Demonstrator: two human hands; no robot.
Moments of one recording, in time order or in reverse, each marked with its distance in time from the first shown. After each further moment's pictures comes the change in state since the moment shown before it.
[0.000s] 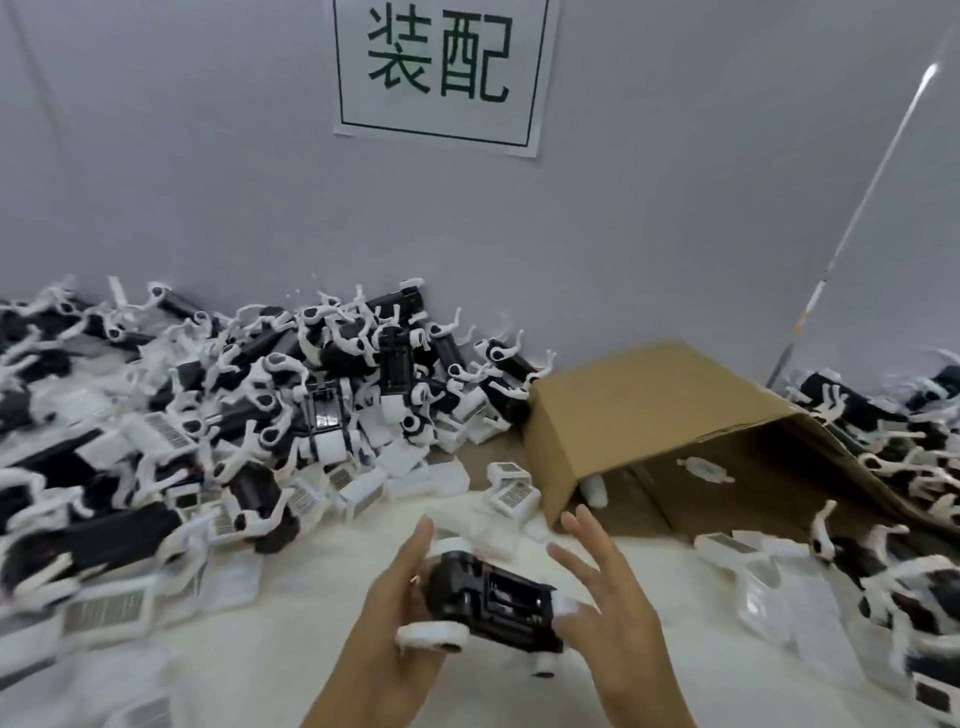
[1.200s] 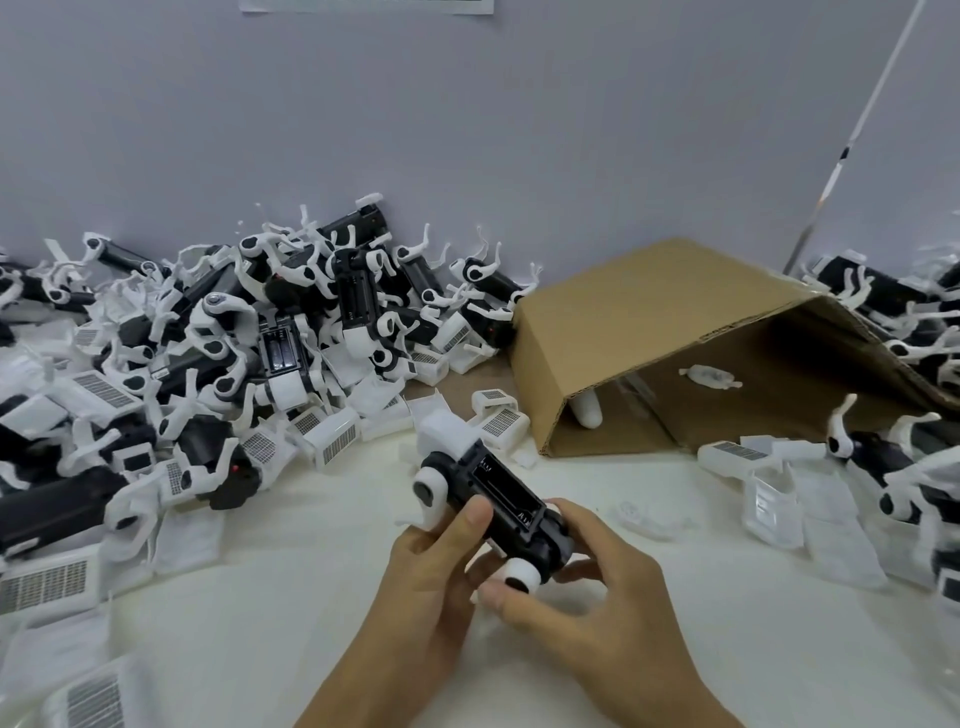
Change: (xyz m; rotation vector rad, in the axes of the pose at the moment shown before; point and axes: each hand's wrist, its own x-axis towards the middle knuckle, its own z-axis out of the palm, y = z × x) left_hand 0.018 -0.043 -0.011 0.565 0.098 0.186; right_hand -0.022 -0.001 0.005 -0.233 -0.025 -0.005
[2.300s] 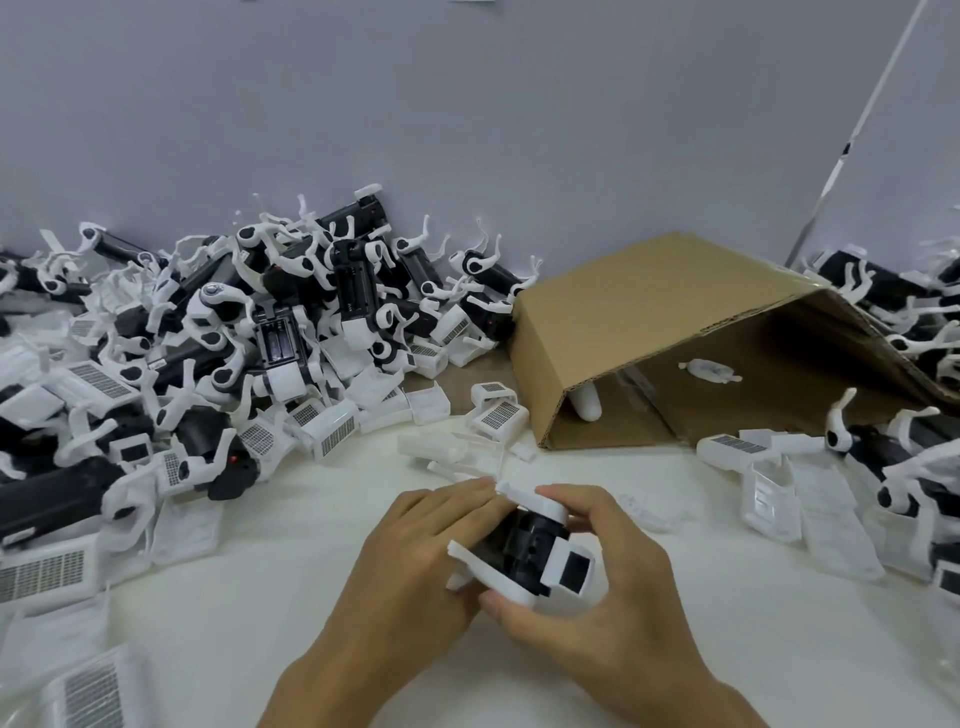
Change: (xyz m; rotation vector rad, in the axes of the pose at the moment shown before) left_hand 0.001 0.018 -0.022 1.684 -0.169 0.966; right_hand 0.002 0.001 -0.004 -0.071 0.044 -0.157
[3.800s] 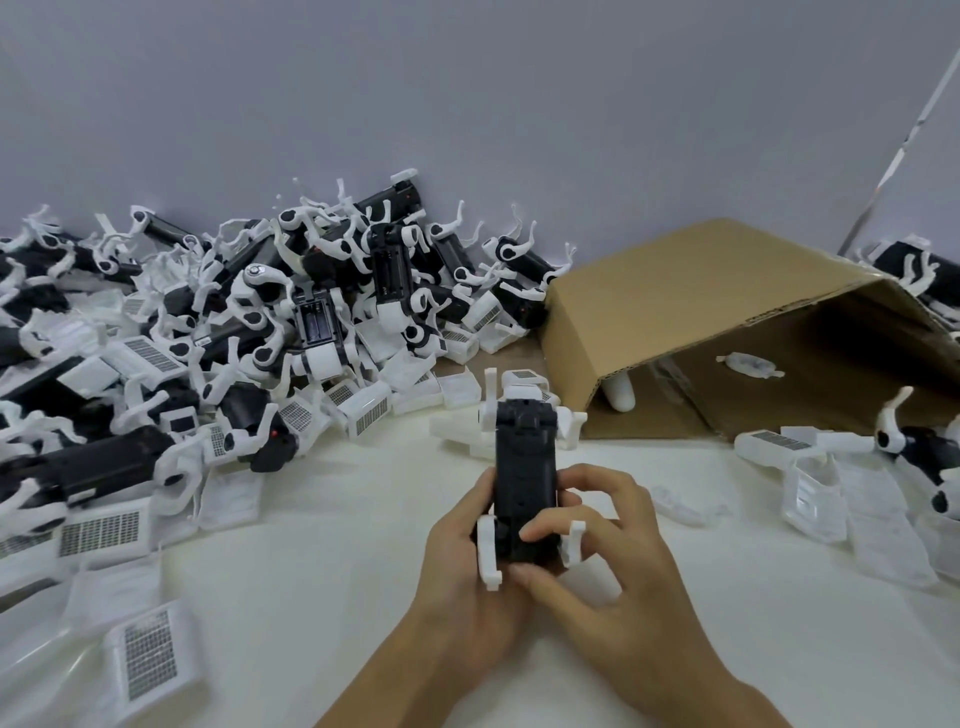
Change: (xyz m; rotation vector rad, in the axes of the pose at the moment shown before) left_hand 0.010 0.032 0.016 -2.031 0.186 -1.146; right_hand -0.003 0.006 0.013 -0.042 -0.030 -0.092
